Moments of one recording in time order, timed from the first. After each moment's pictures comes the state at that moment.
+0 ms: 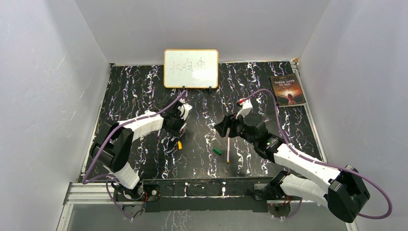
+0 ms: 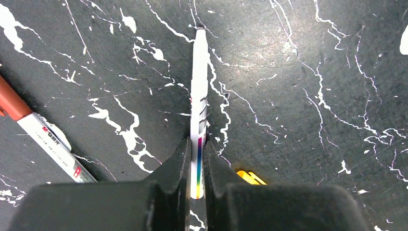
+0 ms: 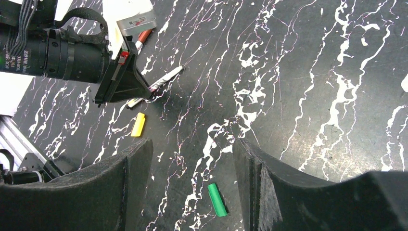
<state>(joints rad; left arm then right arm) -0.52 1.64 0.92 -0.45 0.03 0.07 0.70 1.00 0.54 0.12 0.03 0.48</state>
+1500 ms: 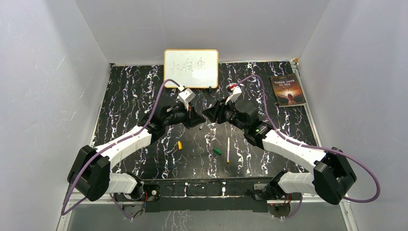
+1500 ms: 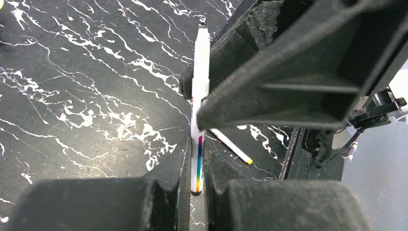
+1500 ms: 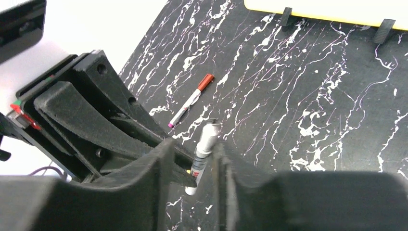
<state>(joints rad) -0.59 1.30 0.75 0.23 0.56 -0.23 0.70 1.23 0.75 0.31 -0.10 0.53</state>
